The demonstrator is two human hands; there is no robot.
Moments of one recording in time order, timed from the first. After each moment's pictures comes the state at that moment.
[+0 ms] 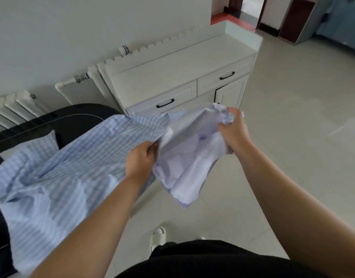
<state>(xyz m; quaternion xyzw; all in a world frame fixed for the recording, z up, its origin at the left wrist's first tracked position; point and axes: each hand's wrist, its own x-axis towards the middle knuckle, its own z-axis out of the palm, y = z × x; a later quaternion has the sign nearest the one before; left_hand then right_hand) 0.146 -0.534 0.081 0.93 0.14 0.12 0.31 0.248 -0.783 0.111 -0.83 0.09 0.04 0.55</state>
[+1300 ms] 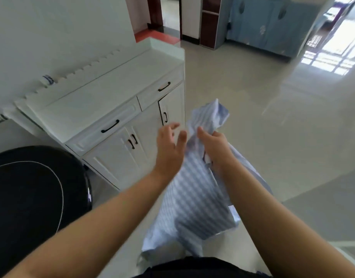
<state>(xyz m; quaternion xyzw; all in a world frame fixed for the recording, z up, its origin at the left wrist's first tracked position) 0.195 -0.723 0.124 0.82 -0.11 0.05 0.56 0.172 -0.848 0.162 -0.69 0.26 0.04 0.67</state>
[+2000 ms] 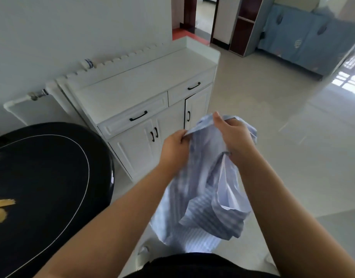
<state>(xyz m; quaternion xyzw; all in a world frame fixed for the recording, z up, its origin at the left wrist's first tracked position) 0.195 -0.643 0.134 0.85 -0.02 0.03 0.52 0.193 -0.795 0.185 -0.75 0.17 -0.02 0.64</state>
